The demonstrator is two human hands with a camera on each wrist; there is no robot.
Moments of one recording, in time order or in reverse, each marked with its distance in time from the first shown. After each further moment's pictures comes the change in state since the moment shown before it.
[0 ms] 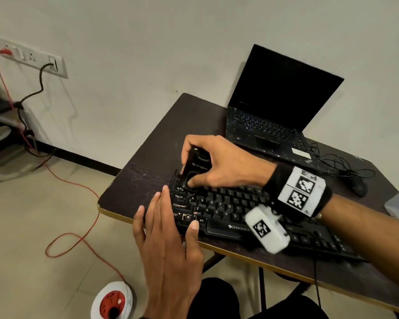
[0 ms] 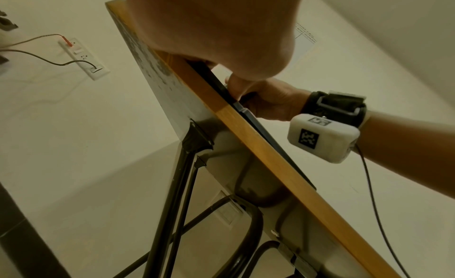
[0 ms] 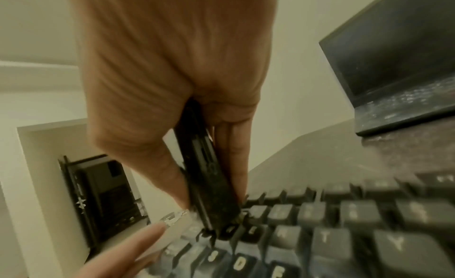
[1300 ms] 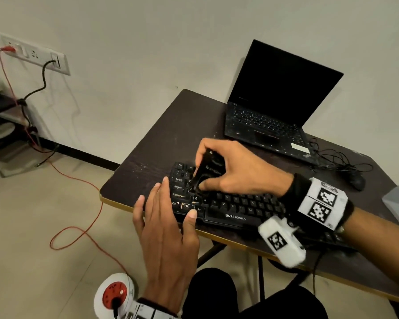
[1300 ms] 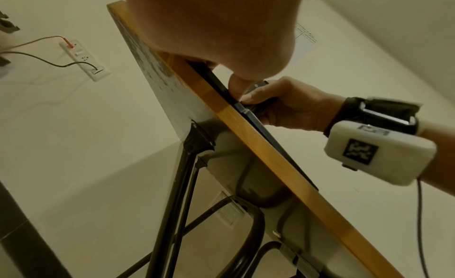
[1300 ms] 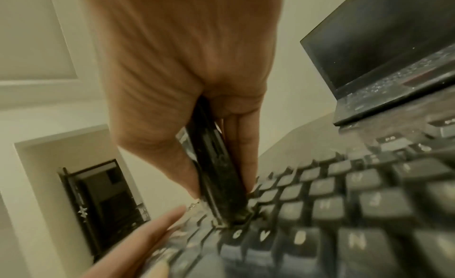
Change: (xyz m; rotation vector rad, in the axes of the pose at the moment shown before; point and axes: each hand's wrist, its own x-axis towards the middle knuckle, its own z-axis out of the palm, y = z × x) left_hand 0.001 0.002 -0.003 0.006 0.001 -0.024; right_hand -0.041 0.001 0.002 0.028 0.040 0.031
